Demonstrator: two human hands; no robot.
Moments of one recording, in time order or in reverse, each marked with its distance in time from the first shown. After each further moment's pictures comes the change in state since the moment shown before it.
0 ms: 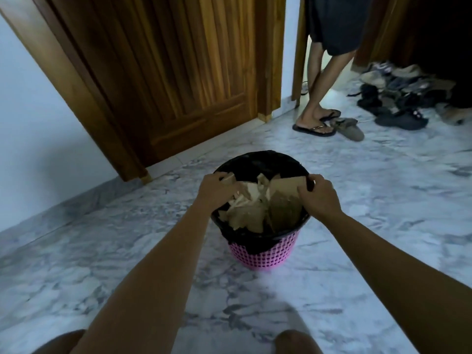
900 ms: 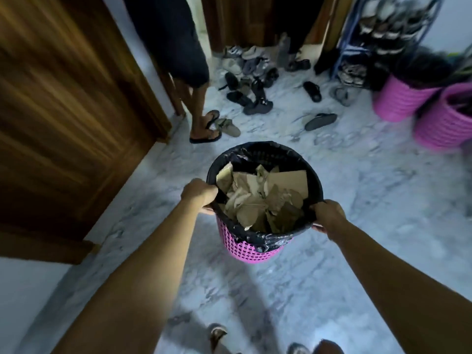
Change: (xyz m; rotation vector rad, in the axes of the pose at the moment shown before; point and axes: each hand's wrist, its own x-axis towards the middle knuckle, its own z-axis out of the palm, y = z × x) left_hand -0.156 0.481 -0.059 0.313 -0.434 -0.172; right_hand -0.169 -0.127 -0.445 0.579 0.355 0.960
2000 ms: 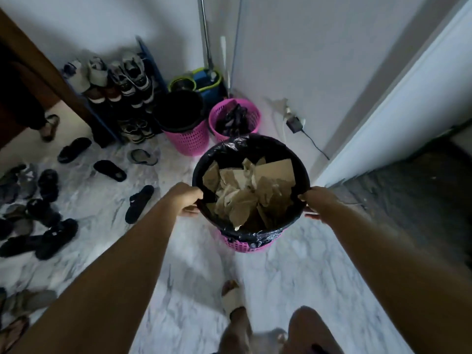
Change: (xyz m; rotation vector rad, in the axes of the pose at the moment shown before) left_hand 0.025 0.671 0.607 0.537 -0.579 0.334; right_hand 0.369 -0.120 -0.630 0.433 0.401 0.277
